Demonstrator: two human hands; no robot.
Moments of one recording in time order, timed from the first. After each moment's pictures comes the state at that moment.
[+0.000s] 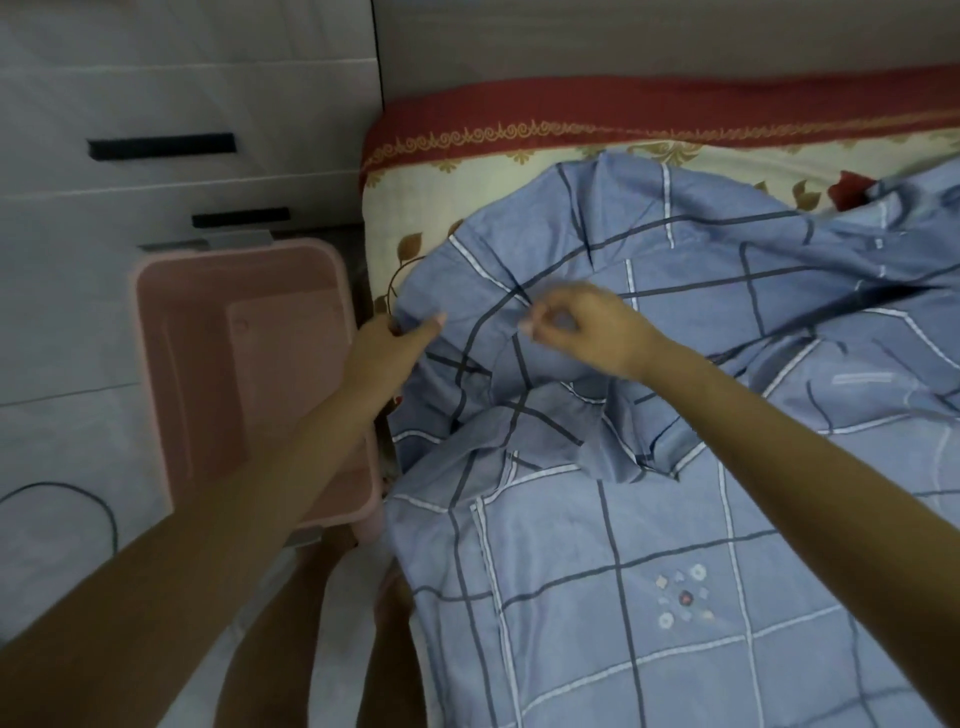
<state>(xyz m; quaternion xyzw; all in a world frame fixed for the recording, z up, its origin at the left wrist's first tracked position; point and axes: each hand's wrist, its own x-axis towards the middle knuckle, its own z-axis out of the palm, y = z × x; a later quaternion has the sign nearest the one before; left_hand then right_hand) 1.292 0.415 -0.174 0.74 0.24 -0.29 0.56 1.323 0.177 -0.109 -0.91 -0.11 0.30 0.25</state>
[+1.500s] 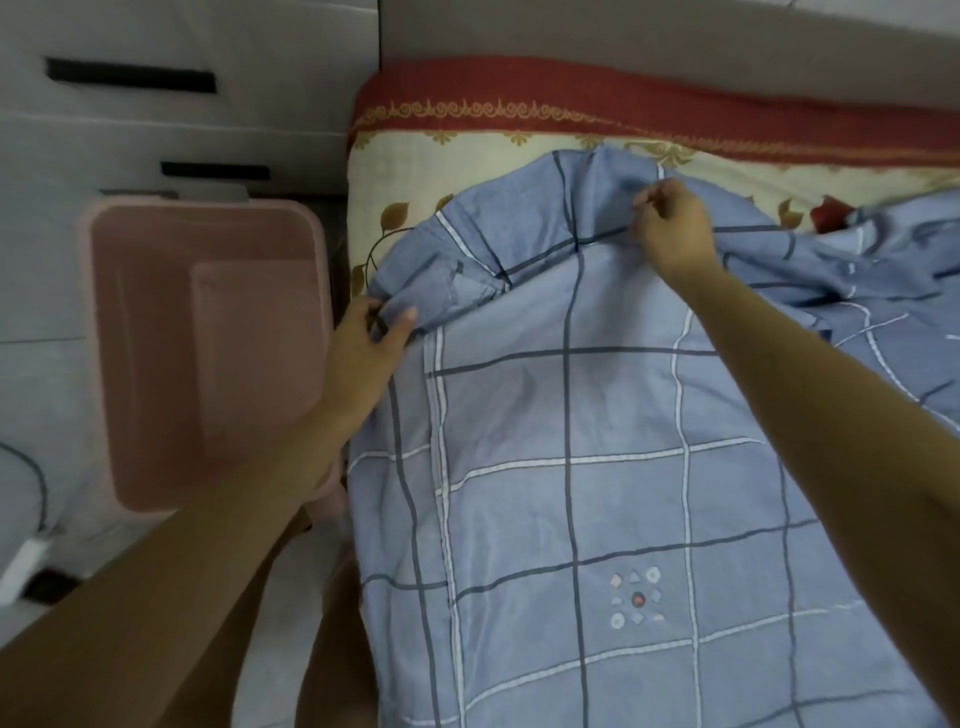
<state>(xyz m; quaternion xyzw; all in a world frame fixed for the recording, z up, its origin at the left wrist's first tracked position) 1.258 0.397 -0.185 0.77 0.22 -0.15 0.58 1.398 0.115 -0.114 -0.94 0.16 0.13 0.26</state>
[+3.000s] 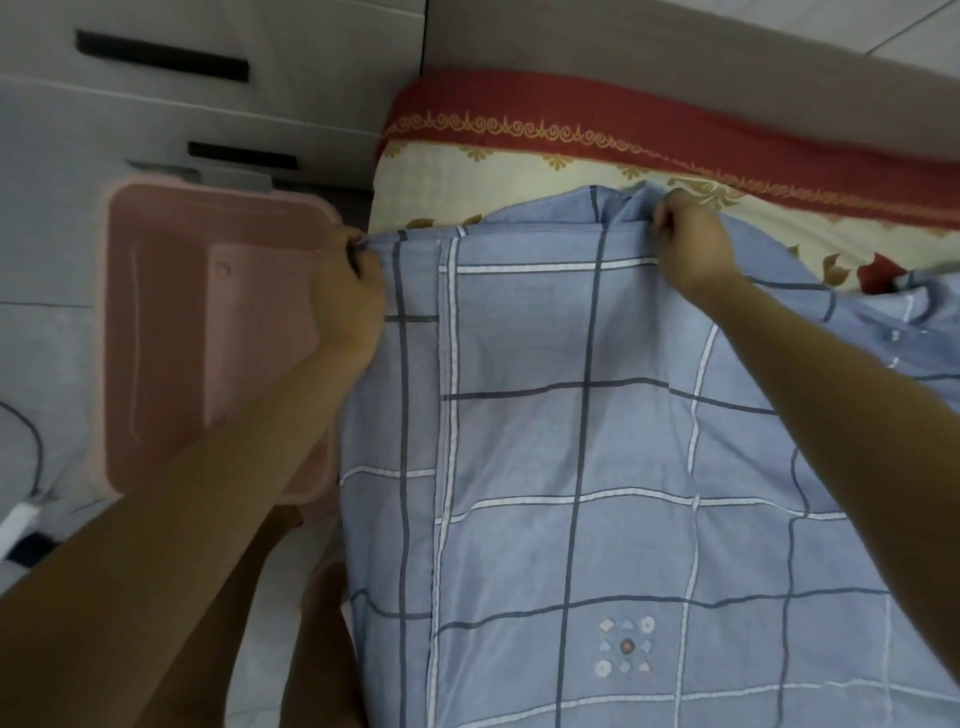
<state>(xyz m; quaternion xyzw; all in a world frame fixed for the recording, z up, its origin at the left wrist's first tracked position) 1.322 0.409 -0.181 0.81 0.30 0.02 0.51 1.445 0.111 -0.142 -0.98 0.01 0.17 0.08</state>
